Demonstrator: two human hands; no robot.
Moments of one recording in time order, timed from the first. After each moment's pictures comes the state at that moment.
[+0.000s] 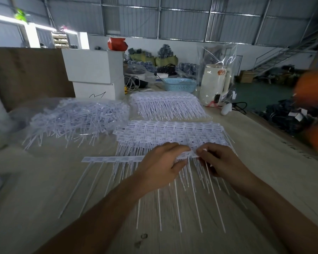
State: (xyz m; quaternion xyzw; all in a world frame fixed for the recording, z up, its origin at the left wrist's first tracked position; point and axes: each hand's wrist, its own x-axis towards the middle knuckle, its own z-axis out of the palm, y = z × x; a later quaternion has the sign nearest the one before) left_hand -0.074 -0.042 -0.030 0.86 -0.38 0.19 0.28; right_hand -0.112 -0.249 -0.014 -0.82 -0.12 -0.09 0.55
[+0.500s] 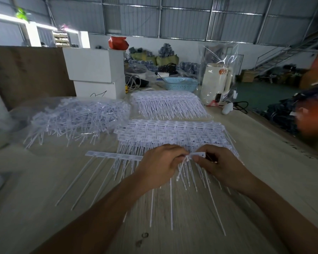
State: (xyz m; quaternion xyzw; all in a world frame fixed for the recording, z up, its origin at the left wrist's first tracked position) left_hand -0.069 -0.041 -0.031 0.87 -0.39 0.18 0.26; right_hand -0.107 -0.252 -0.020 -0.88 -0.20 -0.14 0.41
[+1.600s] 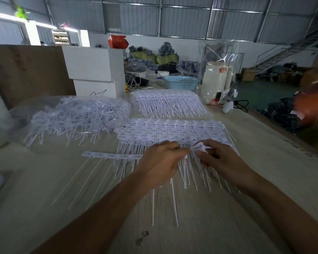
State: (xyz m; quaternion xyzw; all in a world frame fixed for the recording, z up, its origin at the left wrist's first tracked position) left_hand -0.075 -0.041 -0.028 0.86 -0.40 0.27 0.17; right_hand -0.110 -0.252 -0.016 -0.85 -0.16 -0.10 0.49
